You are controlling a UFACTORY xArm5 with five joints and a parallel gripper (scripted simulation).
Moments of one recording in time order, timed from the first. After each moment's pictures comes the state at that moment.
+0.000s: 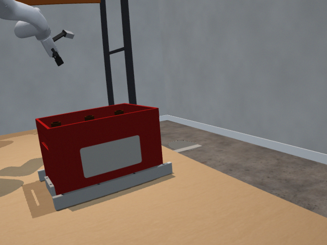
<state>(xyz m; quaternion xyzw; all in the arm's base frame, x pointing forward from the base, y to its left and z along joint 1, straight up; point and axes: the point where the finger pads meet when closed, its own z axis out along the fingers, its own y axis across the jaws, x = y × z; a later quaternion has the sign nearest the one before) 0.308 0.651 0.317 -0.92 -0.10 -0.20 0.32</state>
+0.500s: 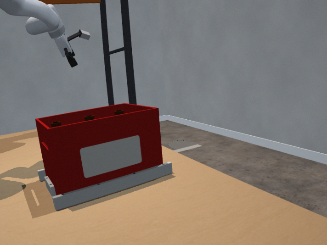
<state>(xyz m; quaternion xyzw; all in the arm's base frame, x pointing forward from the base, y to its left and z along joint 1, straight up) 0.385 0.581 0.300 -0.94 0.01 -0.18 0.28</state>
